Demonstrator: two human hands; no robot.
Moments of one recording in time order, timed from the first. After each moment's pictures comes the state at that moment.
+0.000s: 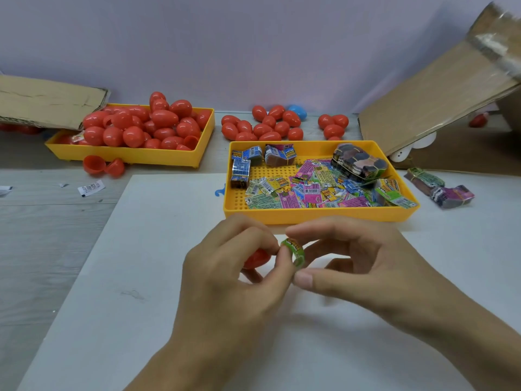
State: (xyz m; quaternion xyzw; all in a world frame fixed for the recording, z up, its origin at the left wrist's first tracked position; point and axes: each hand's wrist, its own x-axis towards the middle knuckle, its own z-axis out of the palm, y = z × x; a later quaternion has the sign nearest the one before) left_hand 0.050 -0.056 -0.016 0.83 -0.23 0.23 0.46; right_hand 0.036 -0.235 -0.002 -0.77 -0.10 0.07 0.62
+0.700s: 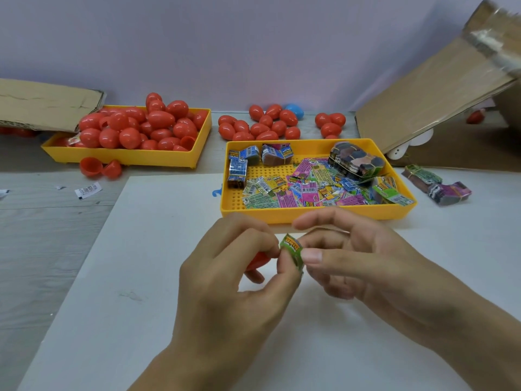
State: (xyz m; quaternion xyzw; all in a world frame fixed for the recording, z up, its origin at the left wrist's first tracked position) left_hand 0.046 -0.058 -0.014 0.81 -0.25 0.28 0.44; right_hand 0.037 -0.231 0.004 -0.62 0.01 0.16 0.77
